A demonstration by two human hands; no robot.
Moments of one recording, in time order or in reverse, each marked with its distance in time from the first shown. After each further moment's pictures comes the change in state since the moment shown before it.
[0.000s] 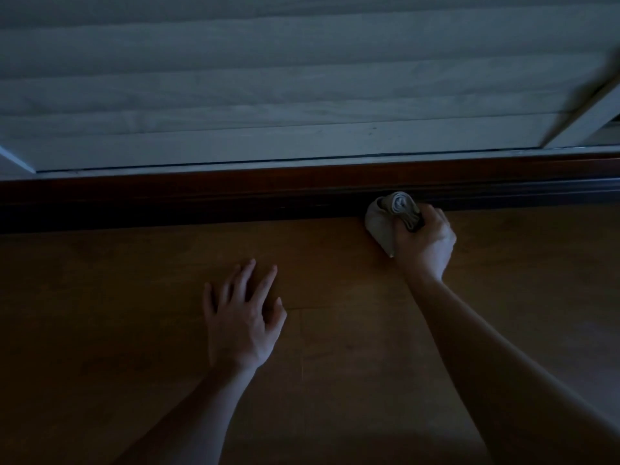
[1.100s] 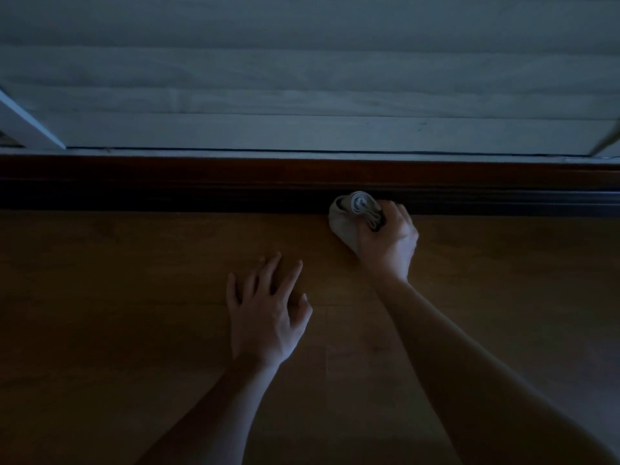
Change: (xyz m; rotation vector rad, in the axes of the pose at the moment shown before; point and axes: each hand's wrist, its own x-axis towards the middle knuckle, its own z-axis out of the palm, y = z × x) left_hand 0.000 -0.003 -0.003 -0.060 -0.007 0.009; right_hand -0.043 -0.057 0.057 0.082 -0.108 -0.185
